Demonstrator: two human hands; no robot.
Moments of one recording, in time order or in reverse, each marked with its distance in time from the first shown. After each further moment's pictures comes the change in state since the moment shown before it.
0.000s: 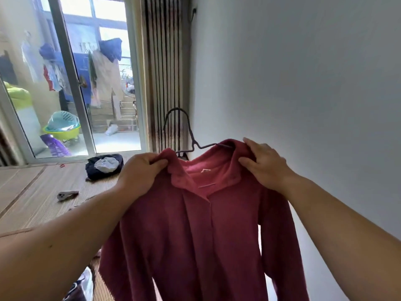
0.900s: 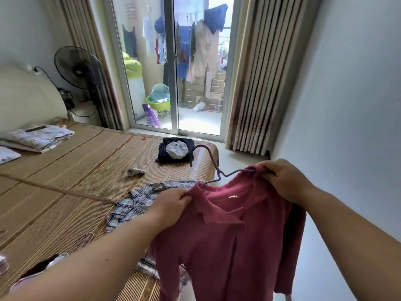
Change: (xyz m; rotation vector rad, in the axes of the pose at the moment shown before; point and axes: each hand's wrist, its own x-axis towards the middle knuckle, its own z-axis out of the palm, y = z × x) left_hand 0.220 -0.240 0.119 0.230 -0.195 -0.436; right_hand 0.413 -0.001 0.273 0.330 -0.388 -0.440
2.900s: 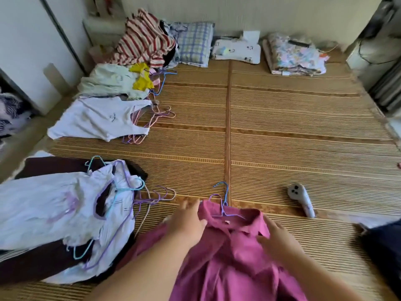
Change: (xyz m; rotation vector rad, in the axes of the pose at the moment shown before) left_hand 0.261 -0.492 0.072 -0.152 0.503 -1.523; right_hand 0.558 -0.070 0.665 -0.395 -1.117 -0.693
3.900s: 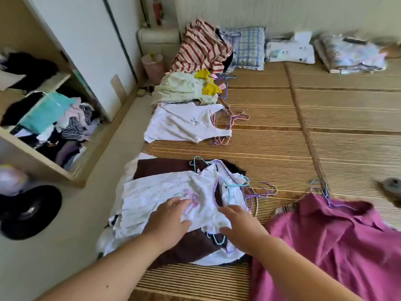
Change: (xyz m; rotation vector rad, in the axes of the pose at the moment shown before) left_hand -0.122 -0.388 -0.251 0.065 0.067 0.109; right_hand -0.131 -0.465 0.134 -0.077 -0.081 -0.435
